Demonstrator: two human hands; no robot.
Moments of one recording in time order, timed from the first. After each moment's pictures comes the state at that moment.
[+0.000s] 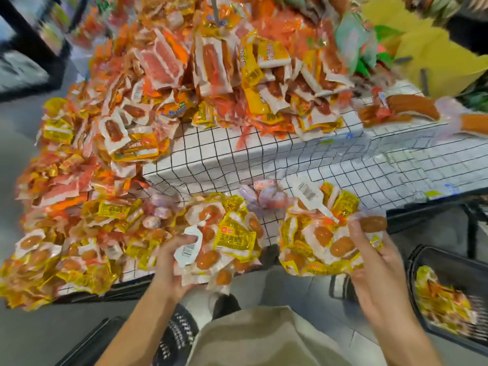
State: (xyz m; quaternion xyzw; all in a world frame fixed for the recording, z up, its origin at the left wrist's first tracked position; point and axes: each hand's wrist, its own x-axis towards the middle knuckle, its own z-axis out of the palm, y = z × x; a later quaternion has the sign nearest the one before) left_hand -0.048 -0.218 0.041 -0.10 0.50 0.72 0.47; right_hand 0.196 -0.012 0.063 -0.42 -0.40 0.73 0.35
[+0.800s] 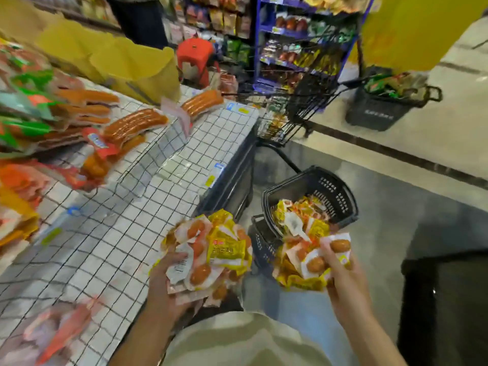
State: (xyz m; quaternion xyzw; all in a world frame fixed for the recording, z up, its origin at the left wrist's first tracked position) left_hand 0.205 0.122 0.001 0.08 0.56 0.43 0.70; right_hand 0.520 0.081 -0.017 -0.62 -0.10 0.53 0.56
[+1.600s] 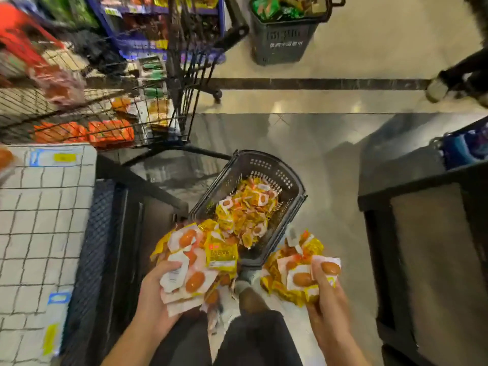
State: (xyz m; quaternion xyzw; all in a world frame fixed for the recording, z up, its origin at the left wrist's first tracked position) left_hand 0.434 0.392 -0.161 0.13 0.59 0.15 0.78; right_hand 0.666 0.215 -0.148 -0.64 0.24 0.41 0.60
